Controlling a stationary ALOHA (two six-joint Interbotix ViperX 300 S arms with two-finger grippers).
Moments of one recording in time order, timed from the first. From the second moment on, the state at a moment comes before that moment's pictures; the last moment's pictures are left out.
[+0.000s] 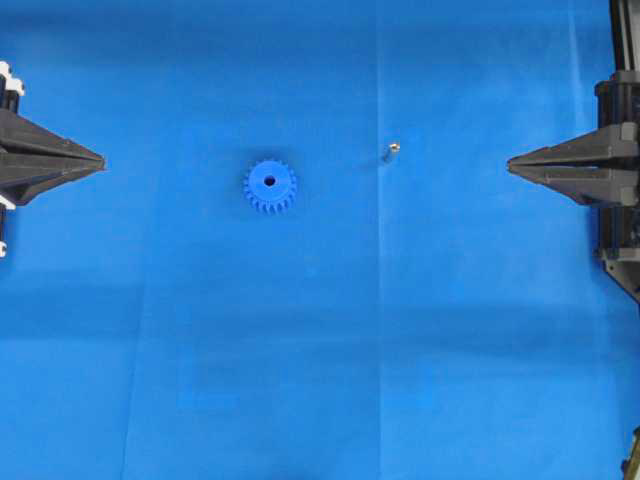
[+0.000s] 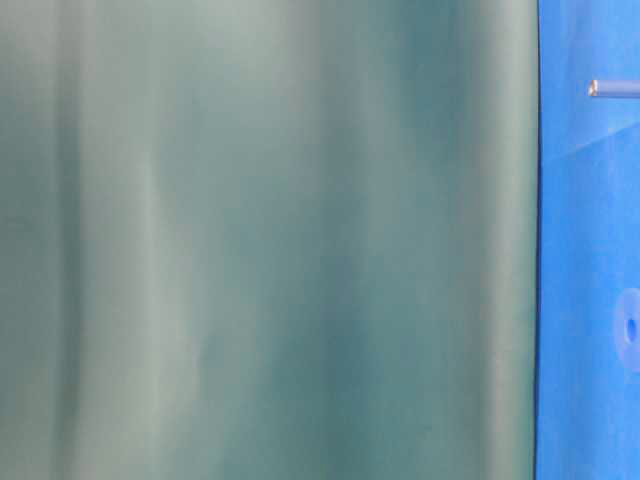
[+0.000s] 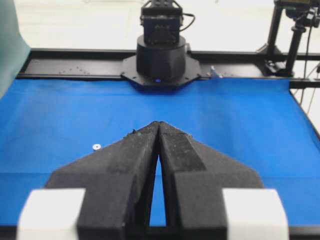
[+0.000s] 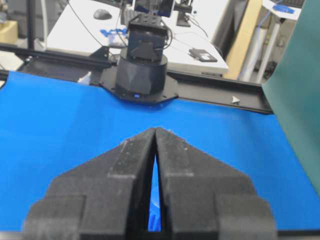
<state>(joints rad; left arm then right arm) 0.00 -0.97 1.18 0.00 -0.29 0.00 0.00 -0.96 1.17 0.00 -0.30 0.00</state>
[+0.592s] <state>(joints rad) 0.00 -1.01 1.18 0.00 -0.24 0.00 -0.05 -0.87 1.17 0.00 -0.29 0.00</state>
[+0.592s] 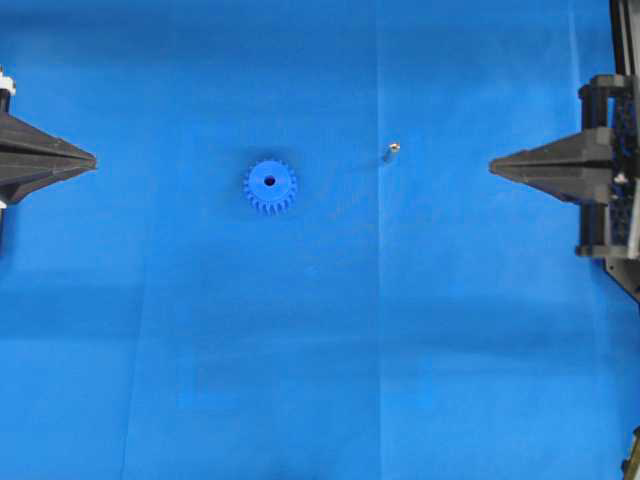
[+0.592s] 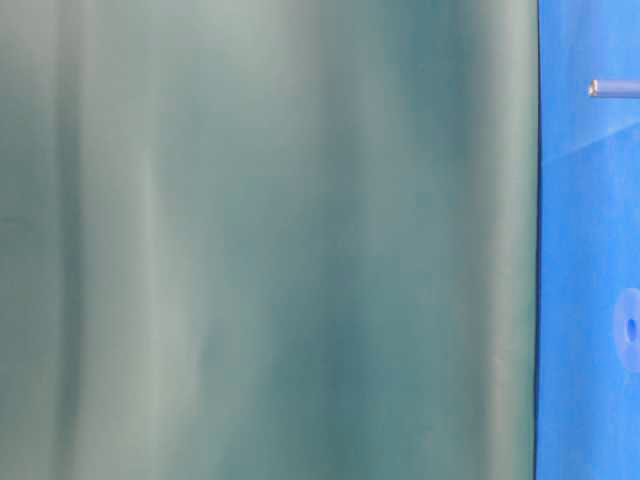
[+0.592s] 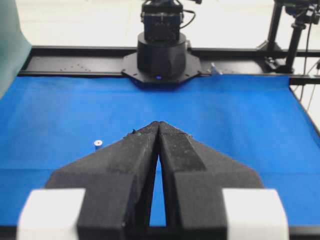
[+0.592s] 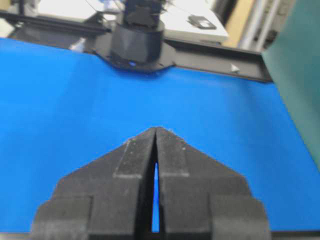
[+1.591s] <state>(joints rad) 0.03 -1.01 1.21 0.00 -0.24 -0.01 -0.19 0.09 1.11 0.23 -0.81 0.00</state>
